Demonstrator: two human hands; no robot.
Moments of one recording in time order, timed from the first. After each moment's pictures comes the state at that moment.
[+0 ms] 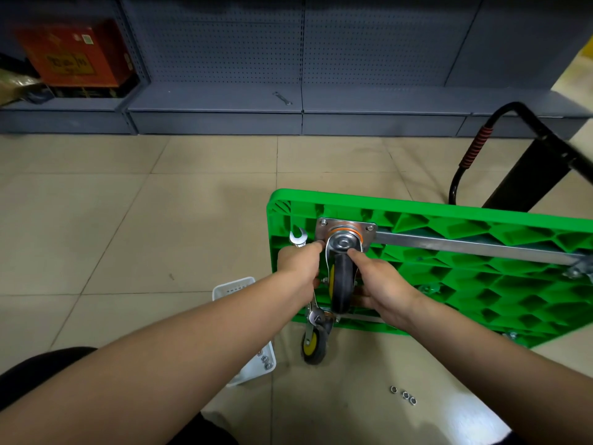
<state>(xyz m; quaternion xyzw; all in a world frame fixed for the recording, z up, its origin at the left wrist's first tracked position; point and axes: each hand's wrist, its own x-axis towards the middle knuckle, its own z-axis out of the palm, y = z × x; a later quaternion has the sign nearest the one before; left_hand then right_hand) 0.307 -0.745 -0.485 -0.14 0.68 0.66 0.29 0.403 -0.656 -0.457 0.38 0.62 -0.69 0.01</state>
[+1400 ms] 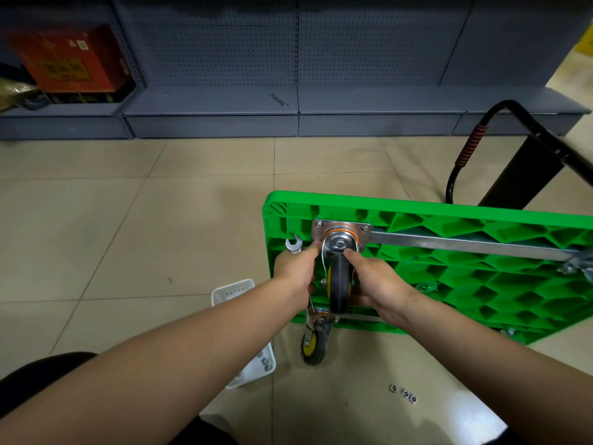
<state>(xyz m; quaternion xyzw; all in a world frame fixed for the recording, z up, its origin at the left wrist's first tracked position) 0.313 -0.751 -0.487 -0.12 0.65 0.68 0.31 0.405 -0.657 -0.451 0.37 0.63 -0.69 0.01</state>
